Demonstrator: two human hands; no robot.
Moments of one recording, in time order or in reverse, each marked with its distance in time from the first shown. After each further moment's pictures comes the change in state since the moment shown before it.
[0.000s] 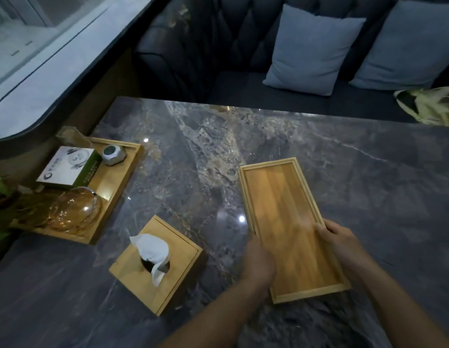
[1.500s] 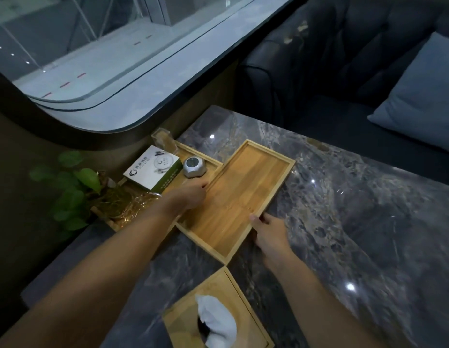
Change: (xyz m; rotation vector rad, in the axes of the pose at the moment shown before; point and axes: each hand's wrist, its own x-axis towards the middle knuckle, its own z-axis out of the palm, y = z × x) left_hand 0.140 0.082 -0.311 0.595 0.300 -0.027; right_hand 0.077 -0.170 0.263 0.316 -0.403 0.104
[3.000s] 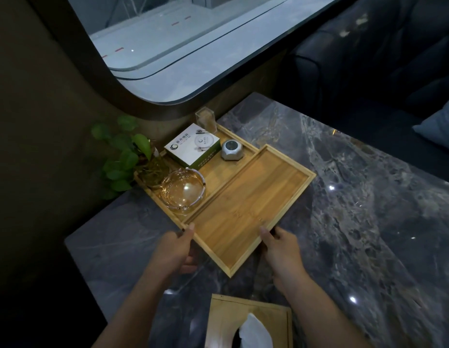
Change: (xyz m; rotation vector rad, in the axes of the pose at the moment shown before) left_hand -0.134 -0.099 0.049 -0.888 0.251 -0.481; right_hand -0.049 0.034 0.032 -0.133 -0.053 -0.019
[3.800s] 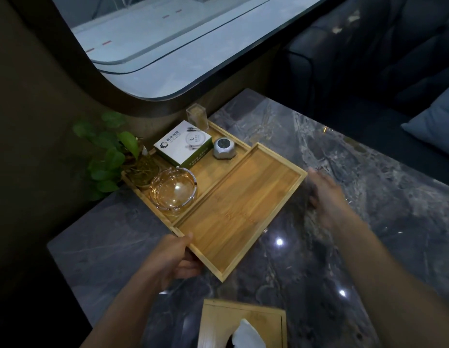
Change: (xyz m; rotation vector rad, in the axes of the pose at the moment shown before) left_hand 0.004 0.004 0.005 -0.077 -0.244 -0.148; right_hand 0.077 -0.083 -0.077 0.093 0.120 -0.175
